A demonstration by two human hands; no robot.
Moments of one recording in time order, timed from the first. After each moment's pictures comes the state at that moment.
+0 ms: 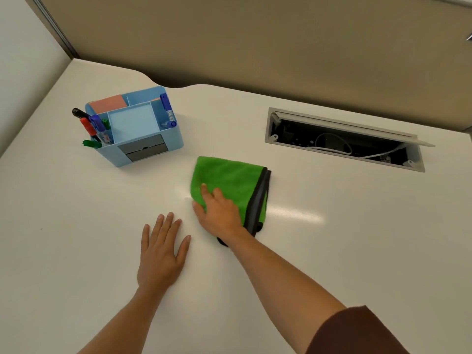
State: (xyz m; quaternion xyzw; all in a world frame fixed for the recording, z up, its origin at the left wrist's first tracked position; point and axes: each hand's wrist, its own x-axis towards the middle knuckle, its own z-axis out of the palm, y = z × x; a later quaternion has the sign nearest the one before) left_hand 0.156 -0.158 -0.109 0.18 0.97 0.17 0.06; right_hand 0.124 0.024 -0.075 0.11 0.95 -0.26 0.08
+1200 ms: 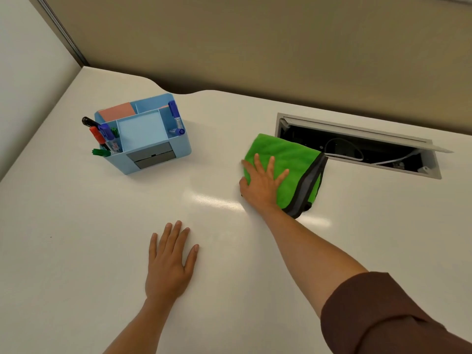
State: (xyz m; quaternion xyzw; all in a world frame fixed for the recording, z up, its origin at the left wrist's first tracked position) left_hand 0.156 -0.160 -0.113 0.18 0.96 0.18 0.07; right_hand 0.073 0.118 -0.090 0.22 0.96 -0.19 0.01
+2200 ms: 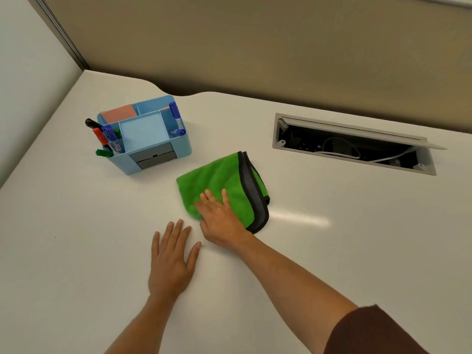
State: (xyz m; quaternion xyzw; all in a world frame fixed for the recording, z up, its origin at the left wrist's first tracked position) left_hand 0.154 -0.160 -0.112 0.19 0.97 0.18 0.05; right_hand 0.114 0.018 -0.091 -0.08 0.98 -0.19 0.07
